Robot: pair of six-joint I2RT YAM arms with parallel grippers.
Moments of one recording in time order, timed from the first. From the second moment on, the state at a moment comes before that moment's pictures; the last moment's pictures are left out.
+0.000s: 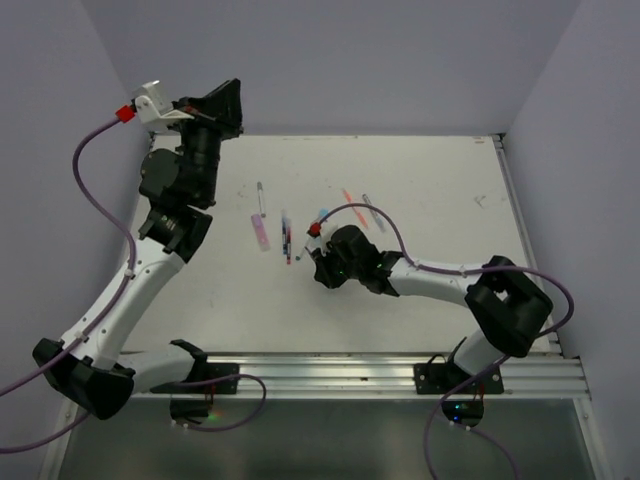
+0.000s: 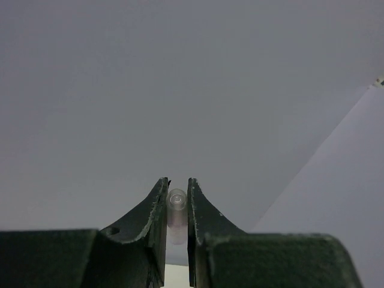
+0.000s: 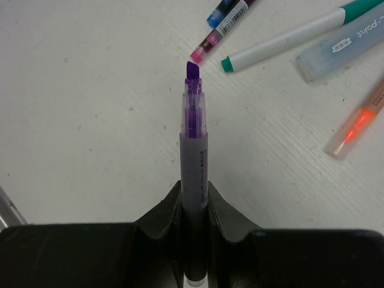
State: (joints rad) left arm -0.47 1.17 1.27 0.38 -0.34 -0.51; right arm 0.87 1.58 0.84 0.04 -0.09 0.20
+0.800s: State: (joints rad) left arm -0.57 1.43 1.08 0.15 -0.01 -0.60; right arm 0.47 1.47 0.88 -0.28 0.14 0.31
